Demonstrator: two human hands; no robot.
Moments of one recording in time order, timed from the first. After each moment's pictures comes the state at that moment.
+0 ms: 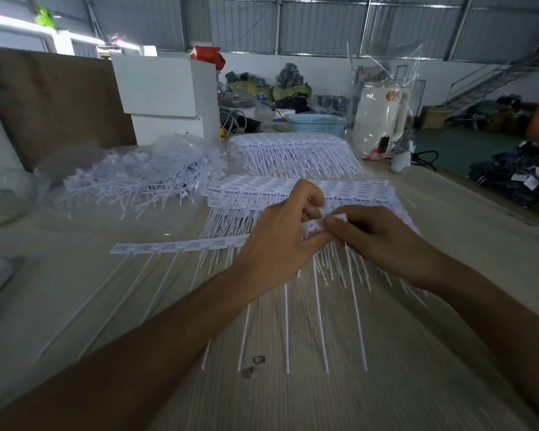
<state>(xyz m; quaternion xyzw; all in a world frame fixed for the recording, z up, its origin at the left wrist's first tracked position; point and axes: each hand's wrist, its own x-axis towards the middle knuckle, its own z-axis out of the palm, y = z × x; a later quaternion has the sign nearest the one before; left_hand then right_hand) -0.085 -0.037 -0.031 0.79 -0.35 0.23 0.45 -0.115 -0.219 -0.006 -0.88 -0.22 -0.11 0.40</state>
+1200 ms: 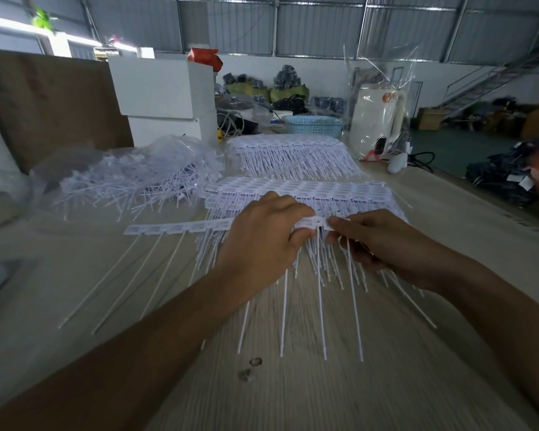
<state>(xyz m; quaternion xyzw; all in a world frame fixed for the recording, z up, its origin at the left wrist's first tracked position) -0.086 -0.025 -0.025 0.84 -0.33 0.35 0.23 -0.108 -0.232 -0.008 -0.83 -0.08 0.01 0.55</state>
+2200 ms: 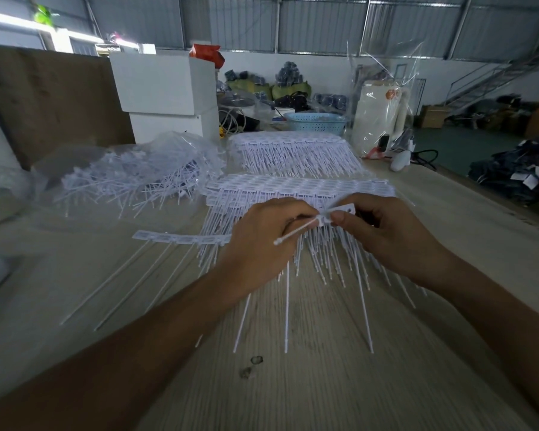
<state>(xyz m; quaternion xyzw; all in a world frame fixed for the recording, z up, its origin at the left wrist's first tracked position) -0.074 -0.023 -0.033 0.81 -0.35 0.27 0.39 -0.116 -0.223 -0.002 -0.87 -0.23 -0.19 0.38</state>
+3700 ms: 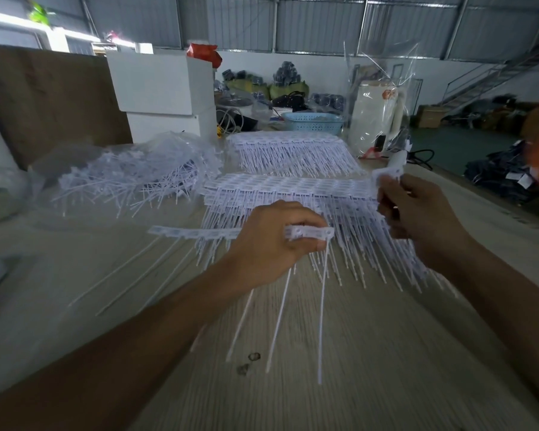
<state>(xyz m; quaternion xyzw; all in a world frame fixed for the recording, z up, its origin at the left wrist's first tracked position) -0.087 -0.026 -0.026 0.80 -0.36 0.19 0.45 -0.101 -0.254 0.002 -0.78 0.01 -0.20 0.59</state>
